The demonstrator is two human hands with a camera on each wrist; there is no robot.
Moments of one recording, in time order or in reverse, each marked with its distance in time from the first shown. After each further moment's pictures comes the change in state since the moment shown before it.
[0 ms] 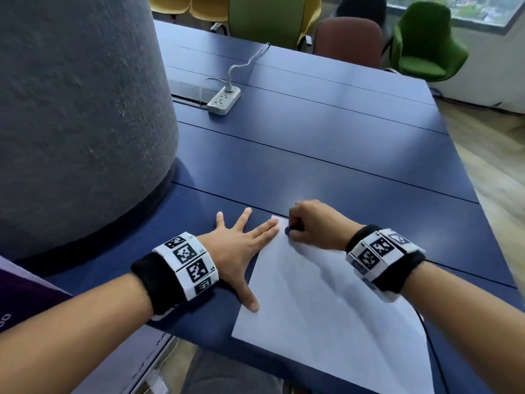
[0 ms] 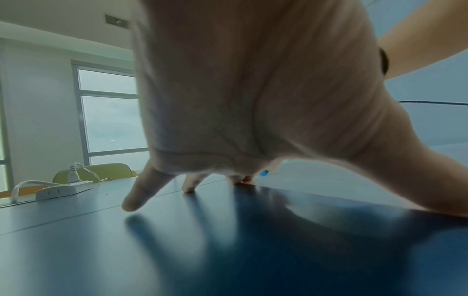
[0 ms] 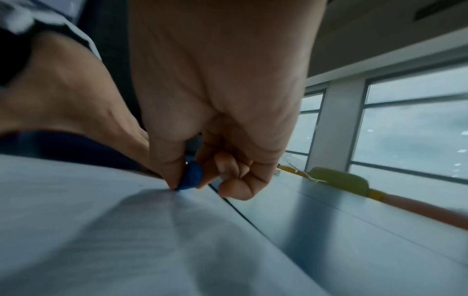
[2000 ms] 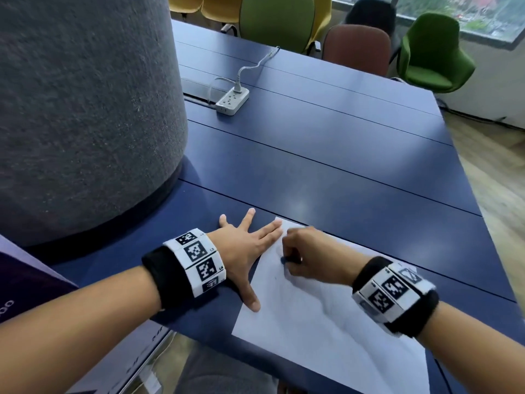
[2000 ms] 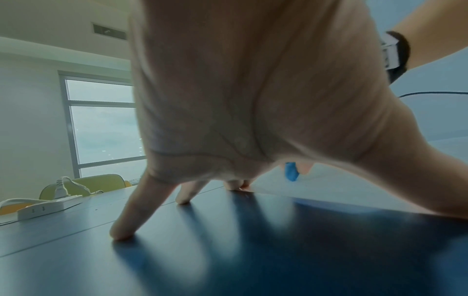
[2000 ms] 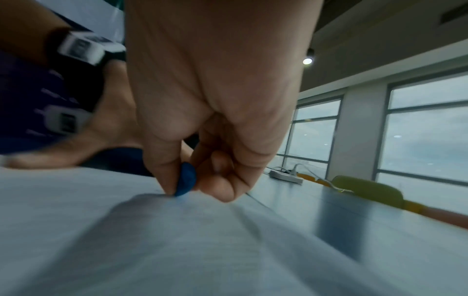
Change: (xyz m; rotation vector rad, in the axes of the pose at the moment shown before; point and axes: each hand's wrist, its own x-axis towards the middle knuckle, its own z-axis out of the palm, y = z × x) left_hand -0.003 0.006 -0.007 -0.016 -0.050 -0.015; right_hand -0.031 -0.028 0.011 0.072 -0.090 -0.132
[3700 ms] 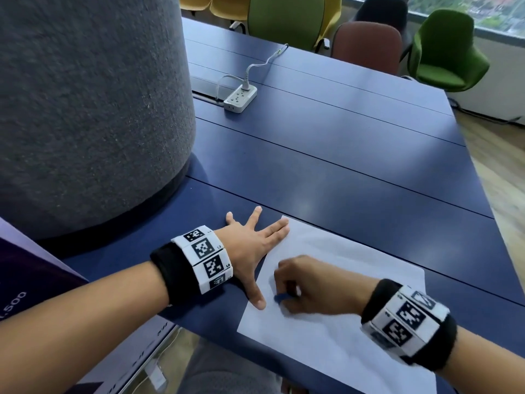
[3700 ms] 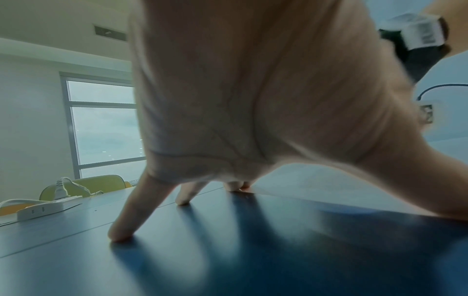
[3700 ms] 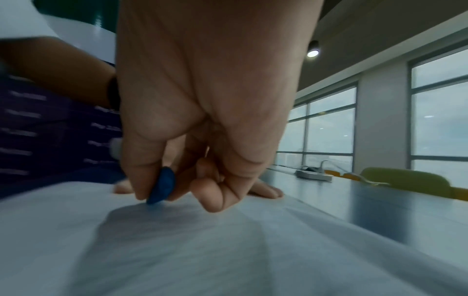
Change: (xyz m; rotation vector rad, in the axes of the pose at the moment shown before) left_hand 0.000 -0.001 0.000 -0.004 -0.017 -0.011; right_hand -0.020 -0.022 0.016 0.124 -0.198 -0.127
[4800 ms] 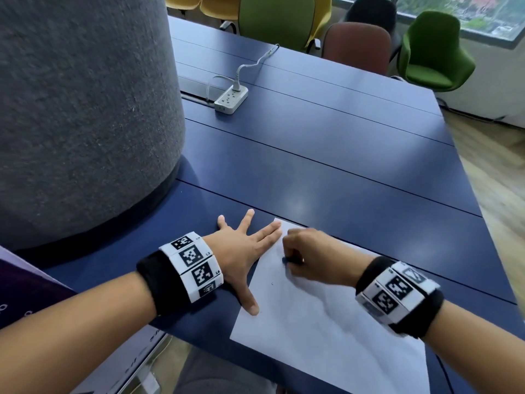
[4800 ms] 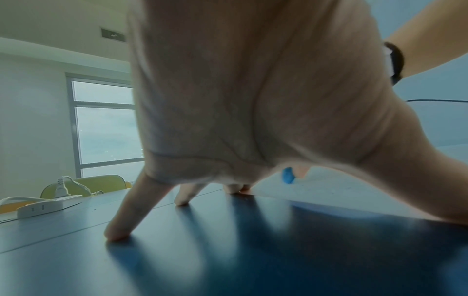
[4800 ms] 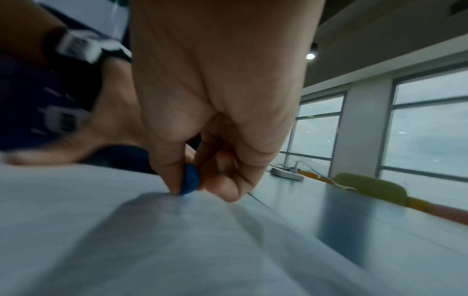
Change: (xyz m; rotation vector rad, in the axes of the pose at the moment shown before) left_hand 0.001 -0.001 0.002 0.011 0.008 0.012; right_hand 0.014 0.029 -0.022 -0.175 0.181 0.099
